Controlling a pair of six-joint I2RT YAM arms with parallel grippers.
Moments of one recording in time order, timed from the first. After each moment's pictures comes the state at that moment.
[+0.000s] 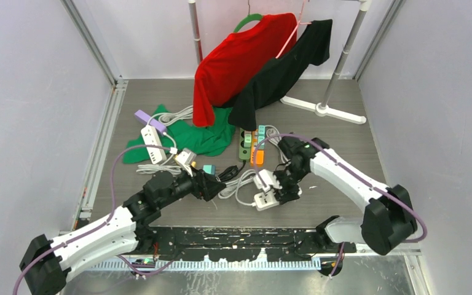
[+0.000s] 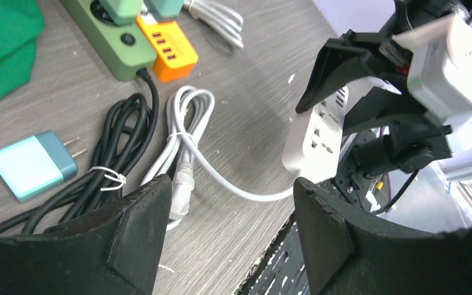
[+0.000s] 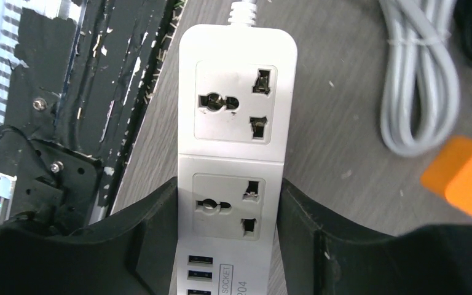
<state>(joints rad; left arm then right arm) -0.84 0.73 0.30 0.22 0.10 -0.55 0.57 1.31 0.90 -1.09 -0.60 -1.40</state>
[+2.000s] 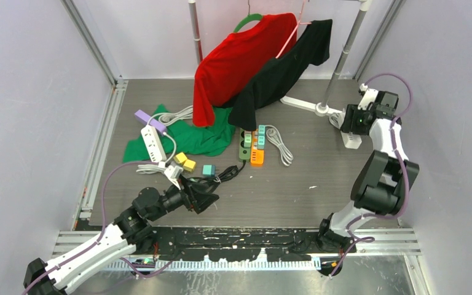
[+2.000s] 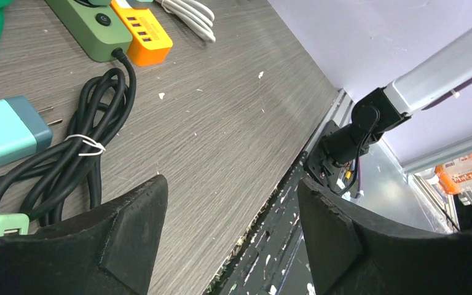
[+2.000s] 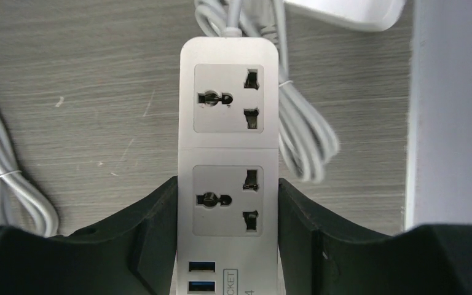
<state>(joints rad) -0.84 0.36 0.10 0.19 0.14 -0.64 -0.43 1.57 1.23 -0.49 -0.28 -0.22</state>
